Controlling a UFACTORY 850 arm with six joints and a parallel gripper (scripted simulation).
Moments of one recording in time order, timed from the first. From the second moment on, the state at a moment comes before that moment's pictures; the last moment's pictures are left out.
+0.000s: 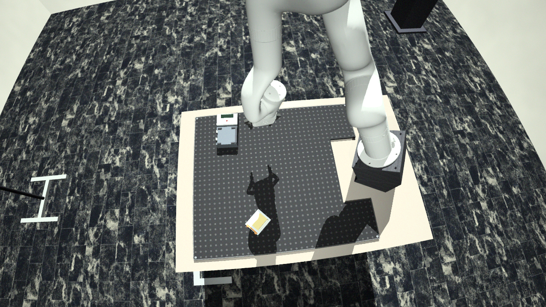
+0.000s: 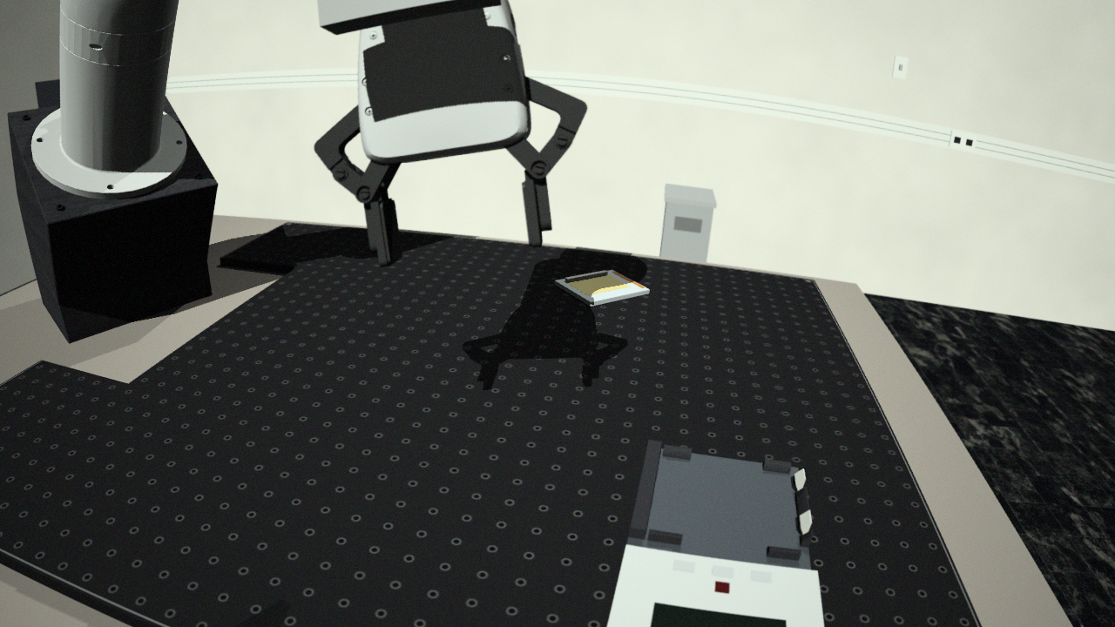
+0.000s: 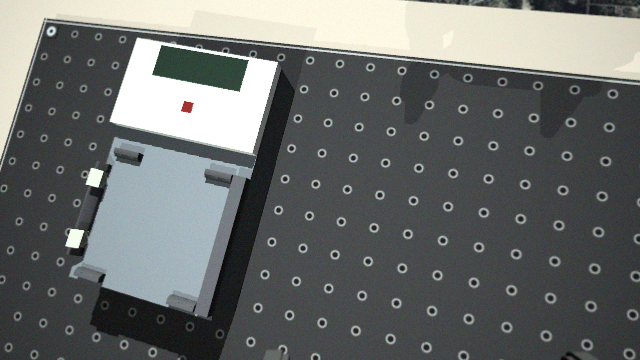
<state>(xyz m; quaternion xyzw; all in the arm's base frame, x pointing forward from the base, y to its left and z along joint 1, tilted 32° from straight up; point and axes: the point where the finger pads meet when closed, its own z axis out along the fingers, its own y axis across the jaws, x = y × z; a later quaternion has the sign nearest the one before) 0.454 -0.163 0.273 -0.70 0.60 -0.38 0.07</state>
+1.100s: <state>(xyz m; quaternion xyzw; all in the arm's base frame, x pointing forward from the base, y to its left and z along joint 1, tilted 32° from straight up) 0.469 -0.066 0.247 -0.82 0.47 -0.30 0.11</state>
